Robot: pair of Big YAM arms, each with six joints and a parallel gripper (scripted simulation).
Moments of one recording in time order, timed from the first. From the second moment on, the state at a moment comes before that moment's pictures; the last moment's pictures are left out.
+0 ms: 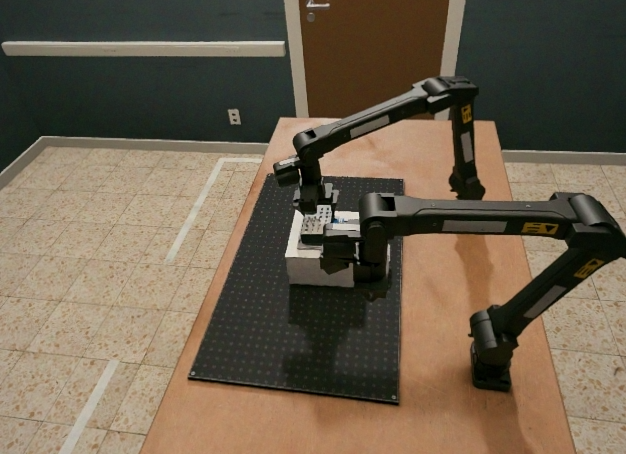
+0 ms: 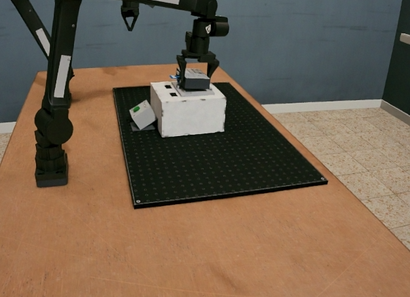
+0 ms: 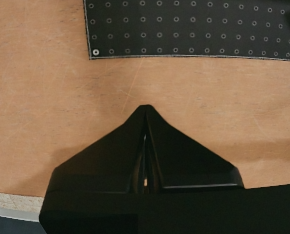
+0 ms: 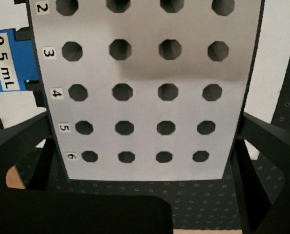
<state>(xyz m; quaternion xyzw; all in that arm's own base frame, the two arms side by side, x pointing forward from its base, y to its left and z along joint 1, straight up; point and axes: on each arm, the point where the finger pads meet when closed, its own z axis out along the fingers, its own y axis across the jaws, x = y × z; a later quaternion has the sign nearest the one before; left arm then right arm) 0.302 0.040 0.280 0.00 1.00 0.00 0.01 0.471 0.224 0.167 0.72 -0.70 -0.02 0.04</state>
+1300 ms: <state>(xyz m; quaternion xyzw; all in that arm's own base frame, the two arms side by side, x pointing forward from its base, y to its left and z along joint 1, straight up) 0.301 0.040 0.278 0.00 1.00 0.00 0.01 0.471 0.223 0.170 0.72 -0.70 -0.02 0.03</state>
